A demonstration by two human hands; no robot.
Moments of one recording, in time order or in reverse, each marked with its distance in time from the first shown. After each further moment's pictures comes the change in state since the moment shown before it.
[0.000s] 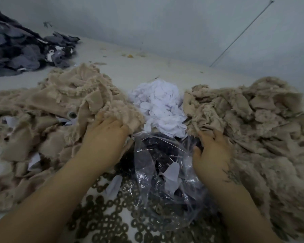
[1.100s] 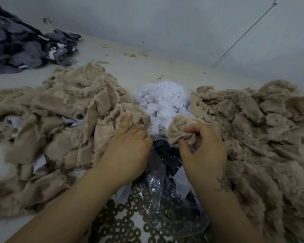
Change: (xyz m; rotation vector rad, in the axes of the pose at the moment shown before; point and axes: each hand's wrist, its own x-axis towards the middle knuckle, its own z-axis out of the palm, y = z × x) left_hand -0.006 0.018 0.012 -0.115 0.171 0.192; right_hand -0.015 -0.065 0.002 0.467 0.293 -0.154
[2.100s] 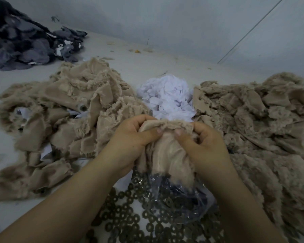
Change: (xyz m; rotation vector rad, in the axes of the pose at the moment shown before) left_hand 0.003 0.023 -0.035 -1.780 0.009 -0.702; right_hand -0.003 -0.004 -0.023 0.530 -0.364 0.272
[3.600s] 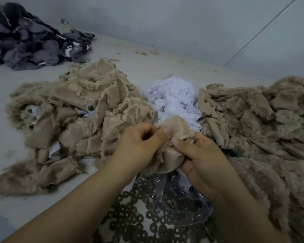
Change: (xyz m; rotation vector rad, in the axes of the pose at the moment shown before) left_hand -0.014 -0.007 0.003 0.355 0.172 0.161; right_hand -0.007 -0.013 0.015 0.785 -0.259 0.397
